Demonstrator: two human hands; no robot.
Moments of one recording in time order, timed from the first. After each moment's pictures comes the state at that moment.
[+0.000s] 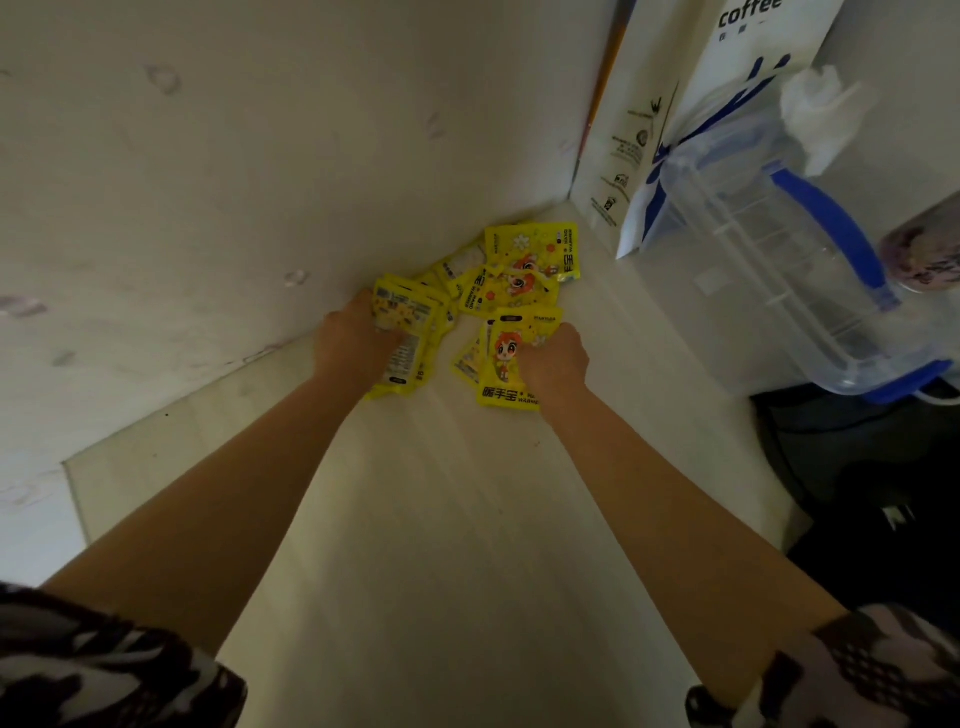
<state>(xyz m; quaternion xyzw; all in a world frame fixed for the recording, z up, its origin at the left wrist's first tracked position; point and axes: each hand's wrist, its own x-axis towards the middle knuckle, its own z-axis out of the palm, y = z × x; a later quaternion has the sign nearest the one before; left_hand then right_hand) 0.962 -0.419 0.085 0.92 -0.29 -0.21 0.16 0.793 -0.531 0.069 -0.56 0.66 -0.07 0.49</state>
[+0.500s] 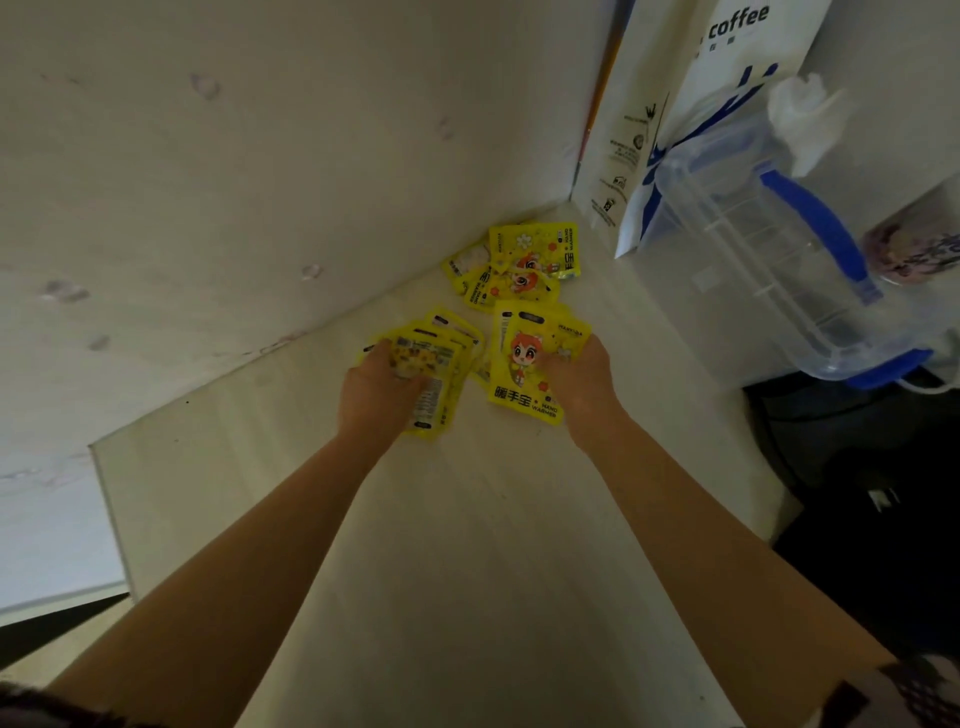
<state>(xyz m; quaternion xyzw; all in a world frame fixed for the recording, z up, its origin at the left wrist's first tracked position) 0.904 -0.378 0.091 0.91 -0.24 -0.25 0.22 0.752 -0.509 0.091 -0.50 0.60 -0.16 0.60</state>
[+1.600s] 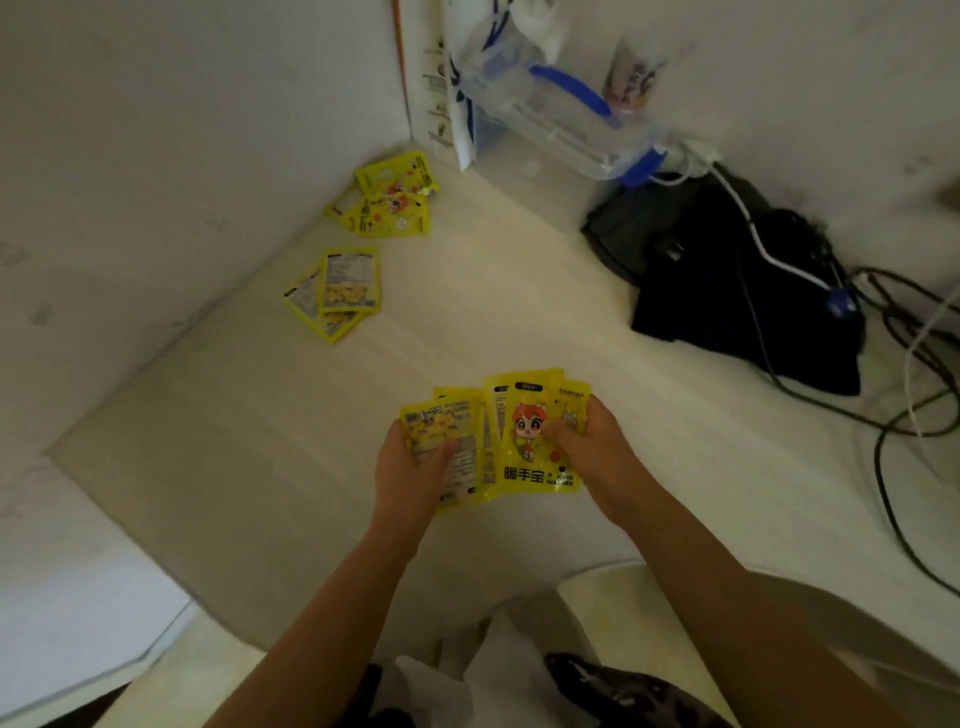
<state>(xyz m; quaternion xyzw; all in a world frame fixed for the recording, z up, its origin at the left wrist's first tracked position) 0.739 -0.190 0.115 0.76 -0.22 -0.46 0.41 0.564 -0.262 0.142 -0.42 0.64 -0.21 0.61</state>
